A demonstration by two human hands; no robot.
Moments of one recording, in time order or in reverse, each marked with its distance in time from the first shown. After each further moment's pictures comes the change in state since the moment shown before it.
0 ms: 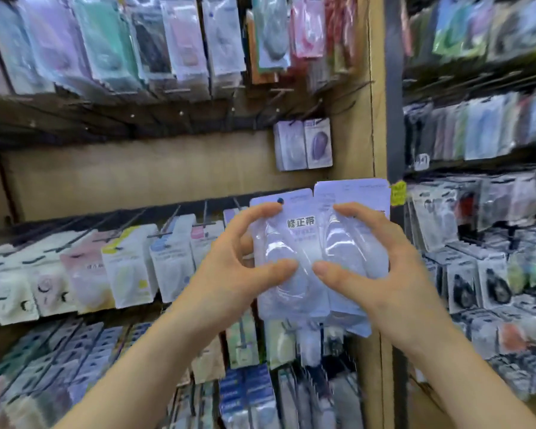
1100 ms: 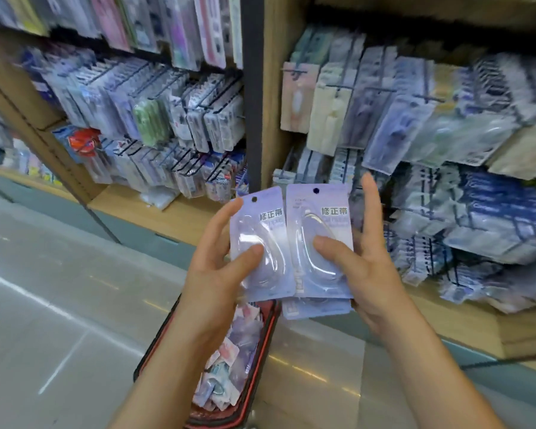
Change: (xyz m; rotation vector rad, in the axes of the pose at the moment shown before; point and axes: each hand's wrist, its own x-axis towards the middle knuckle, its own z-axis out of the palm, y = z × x) left_hand -0.447 -0.171 -0.313 -0.278 0.907 -0.556; right_hand -0.284 -0.006 0.483 0.567 -0.669 0.750
